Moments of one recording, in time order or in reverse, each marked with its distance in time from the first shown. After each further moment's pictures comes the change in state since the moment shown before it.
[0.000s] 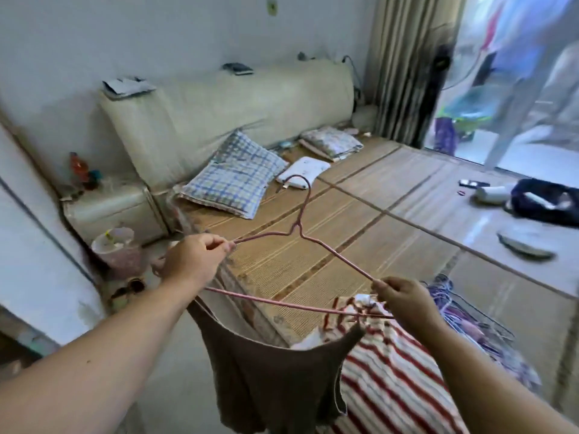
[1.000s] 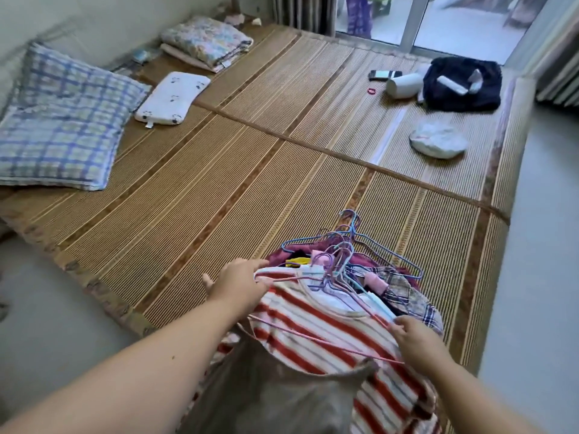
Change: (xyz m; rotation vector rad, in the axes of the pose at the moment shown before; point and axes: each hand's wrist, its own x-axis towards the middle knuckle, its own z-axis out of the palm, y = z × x) left_hand 0.015 0.193 0.434 0.273 -0.722 0.127; right_hand 0.083 0.362 -0.092 -0.250 -0.227 0.718
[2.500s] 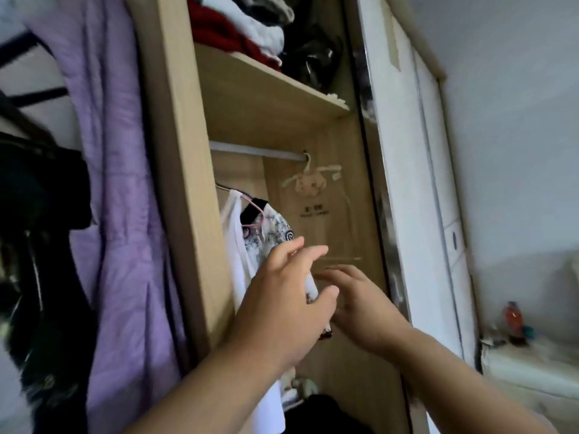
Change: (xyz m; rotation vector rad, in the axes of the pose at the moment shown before) left_hand -0.706 -0.330 -0.413 0.441 1.575 -0.657; right_hand -0.797 -0.608 0.220 0.148 -0.495 -2.502
